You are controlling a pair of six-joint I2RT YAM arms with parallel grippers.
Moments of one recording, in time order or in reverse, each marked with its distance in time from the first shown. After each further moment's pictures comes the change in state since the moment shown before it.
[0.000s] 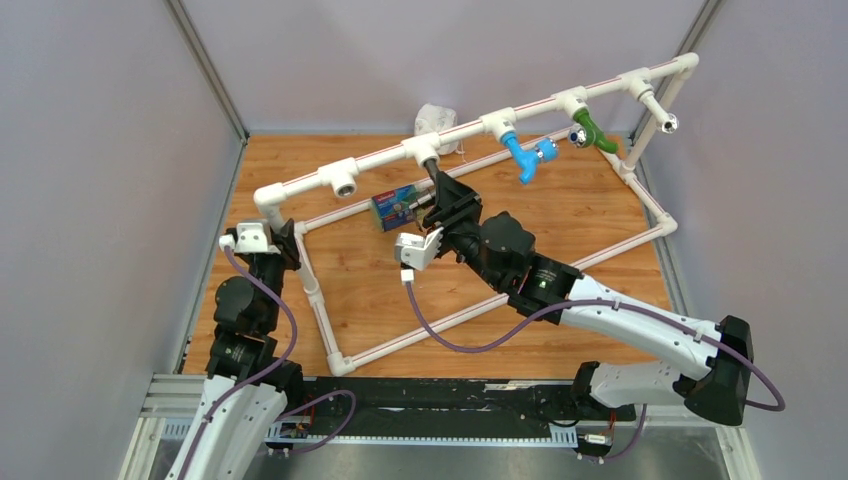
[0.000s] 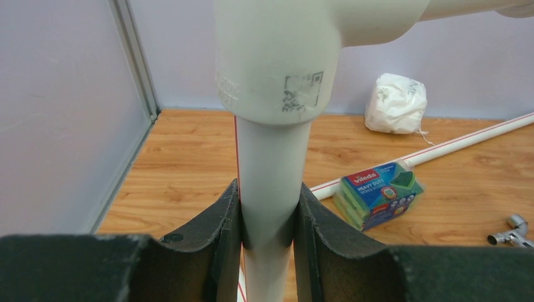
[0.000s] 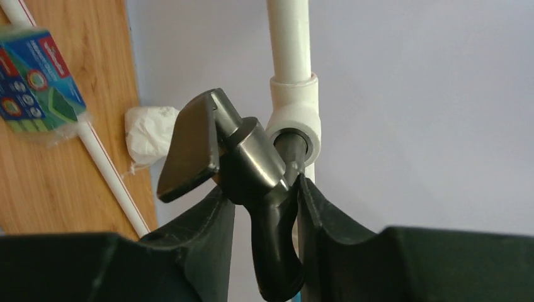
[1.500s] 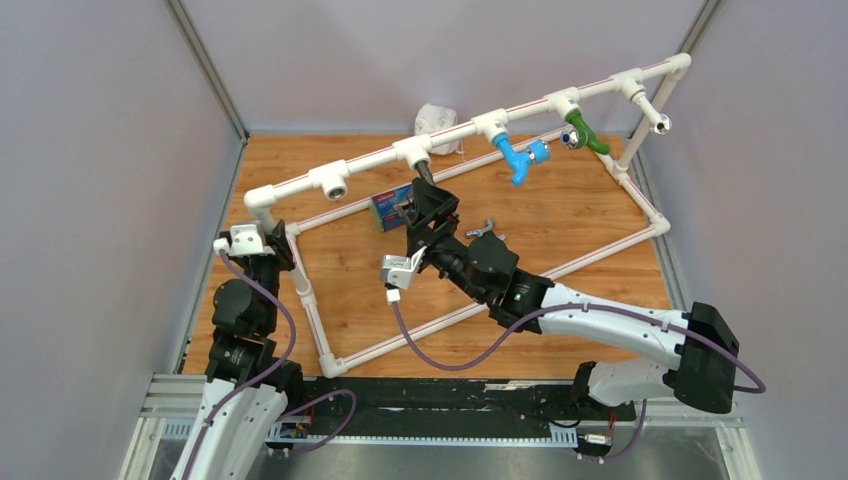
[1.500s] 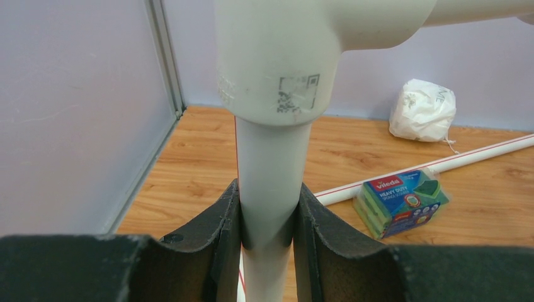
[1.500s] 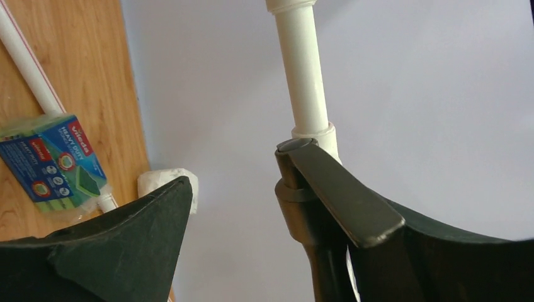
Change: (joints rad) left arm 0.015 -0.019 -0.002 -0.014 -0.065 0.010; right arm 0.061 0.057 -0.126 0.317 -0.096 0.066
